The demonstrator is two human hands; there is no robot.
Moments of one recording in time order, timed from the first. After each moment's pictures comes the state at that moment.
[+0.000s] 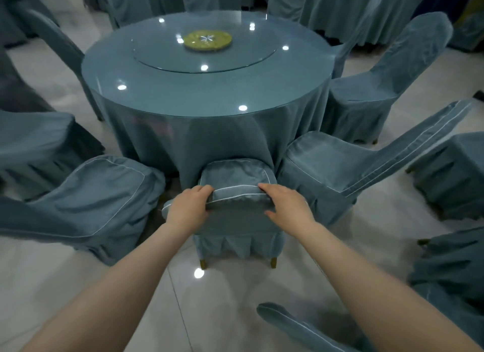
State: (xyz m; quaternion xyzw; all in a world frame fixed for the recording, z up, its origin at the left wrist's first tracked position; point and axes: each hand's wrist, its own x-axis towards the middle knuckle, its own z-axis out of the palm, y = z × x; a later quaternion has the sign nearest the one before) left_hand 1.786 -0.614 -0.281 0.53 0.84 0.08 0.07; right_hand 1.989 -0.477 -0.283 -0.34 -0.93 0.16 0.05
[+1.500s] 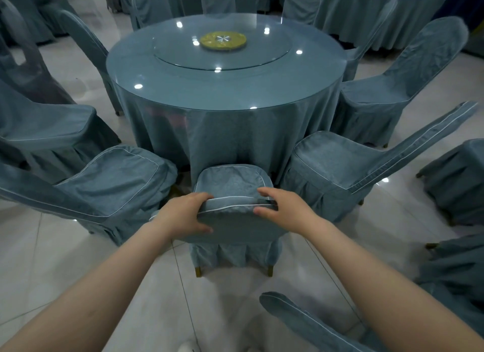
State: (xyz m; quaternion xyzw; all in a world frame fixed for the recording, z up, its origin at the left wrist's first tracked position) left_hand 1.797 -0.697 -0.267 0.56 0.81 0.05 0.15; right_hand 2.011 -0.529 -0.268 -0.29 -0.90 0.31 0.02
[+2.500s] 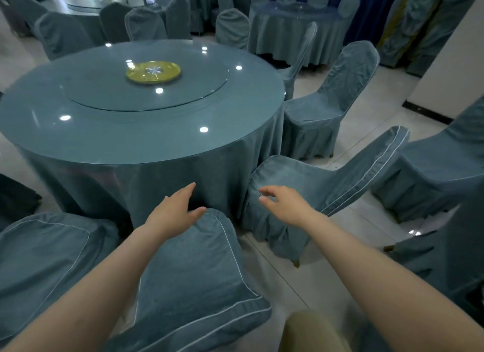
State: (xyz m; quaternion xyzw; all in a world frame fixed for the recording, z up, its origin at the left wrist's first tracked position) left_hand 1.749 -0.451 -0.239 0.55 0.80 0.14 0.19; right_hand 1.992 -0.321 -0.229 -0.45 -0.85 0.29 0.05
